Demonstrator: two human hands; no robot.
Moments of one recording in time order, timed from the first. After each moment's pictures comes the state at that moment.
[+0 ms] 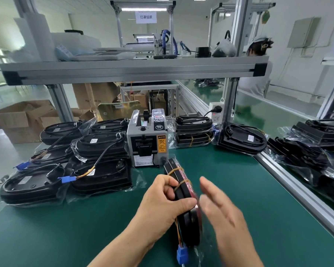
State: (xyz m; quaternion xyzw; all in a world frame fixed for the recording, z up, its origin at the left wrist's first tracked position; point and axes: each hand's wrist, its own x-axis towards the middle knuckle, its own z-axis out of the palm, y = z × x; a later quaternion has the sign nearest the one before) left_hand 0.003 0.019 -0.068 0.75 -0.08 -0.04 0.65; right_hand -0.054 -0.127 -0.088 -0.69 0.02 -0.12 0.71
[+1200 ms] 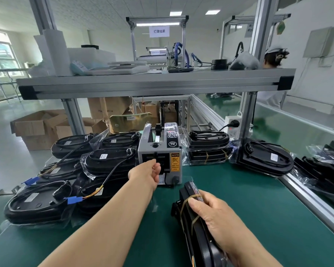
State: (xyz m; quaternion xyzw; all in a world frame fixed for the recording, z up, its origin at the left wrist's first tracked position) left_hand 0.189 0.046 -0.056 0.52 0.29 -0.05 0.80; right_hand 0.035 -0.119 -0.065 -0.80 0.04 0.04 0.60
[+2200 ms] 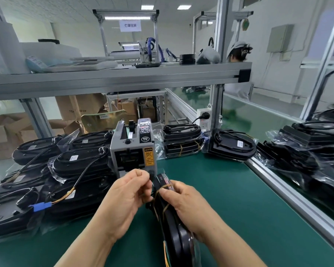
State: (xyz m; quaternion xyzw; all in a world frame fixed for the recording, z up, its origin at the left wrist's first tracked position) left_hand 0.062 0.044 -0.044 0.62 -0.11 -0.09 0.77; right_hand 0.038 -0.115 -0.071 -0.77 0.02 0.02 0.63
